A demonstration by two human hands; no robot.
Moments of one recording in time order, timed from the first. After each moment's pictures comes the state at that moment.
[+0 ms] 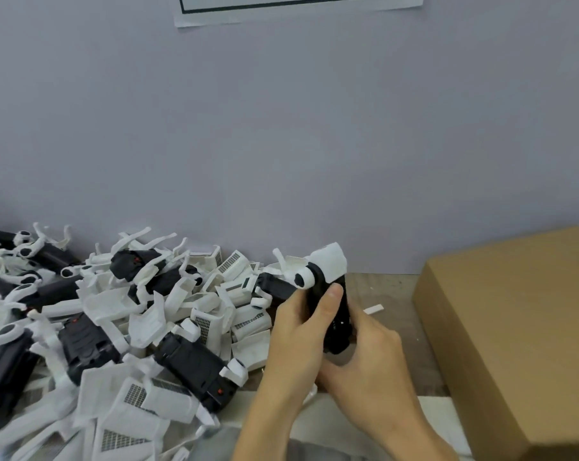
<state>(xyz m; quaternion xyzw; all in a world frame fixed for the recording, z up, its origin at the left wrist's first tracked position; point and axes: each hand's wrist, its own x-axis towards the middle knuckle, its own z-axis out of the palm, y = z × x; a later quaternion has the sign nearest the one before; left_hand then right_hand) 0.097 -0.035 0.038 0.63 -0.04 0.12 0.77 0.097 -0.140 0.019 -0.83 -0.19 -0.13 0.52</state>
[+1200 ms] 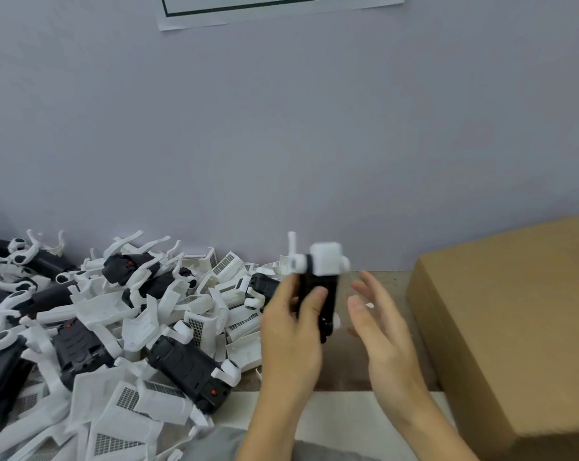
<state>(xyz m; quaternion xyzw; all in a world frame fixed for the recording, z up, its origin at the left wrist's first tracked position) 0.101 -0.042 0.032 0.70 0.01 0.26 0.66 0.108 -0.154 0.012 -0.64 -0.10 -0.08 0.76</state>
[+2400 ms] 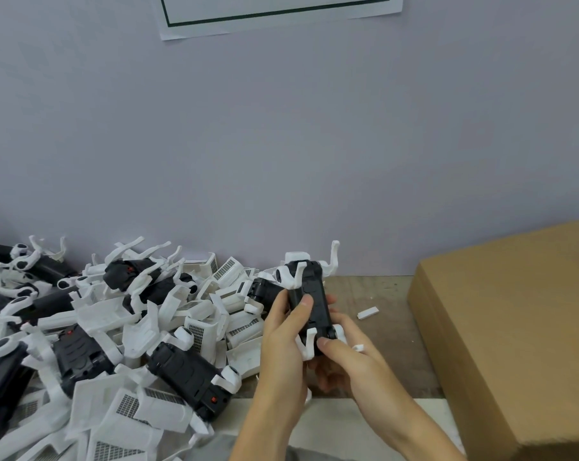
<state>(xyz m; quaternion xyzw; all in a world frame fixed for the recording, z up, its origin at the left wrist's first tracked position) 0.098 -0.036 0.030 0.53 0.04 0.08 0.84 0.103 -0.145 0.015 -0.62 -0.13 0.16 0.75</state>
